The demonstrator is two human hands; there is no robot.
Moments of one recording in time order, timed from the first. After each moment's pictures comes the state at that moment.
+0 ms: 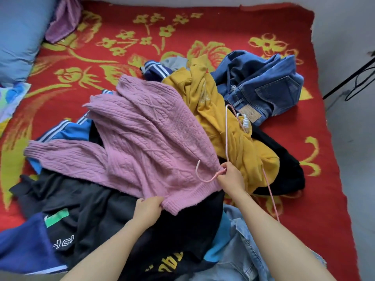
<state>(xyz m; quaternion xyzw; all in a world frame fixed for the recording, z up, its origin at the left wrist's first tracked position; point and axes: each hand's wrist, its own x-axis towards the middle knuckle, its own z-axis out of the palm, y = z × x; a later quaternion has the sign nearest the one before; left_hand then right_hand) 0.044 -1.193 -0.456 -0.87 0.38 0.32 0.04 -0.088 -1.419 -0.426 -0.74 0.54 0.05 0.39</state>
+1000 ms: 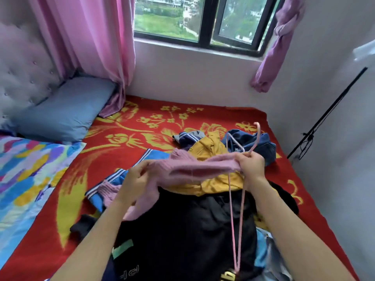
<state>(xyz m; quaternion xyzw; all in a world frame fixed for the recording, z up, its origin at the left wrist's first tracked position) 0.223 -0.975 -0.163 -0.69 0.39 0.20 -0.57 0.030 -1.196 -0.136 -0.60 0.52 -0.39 0.46</state>
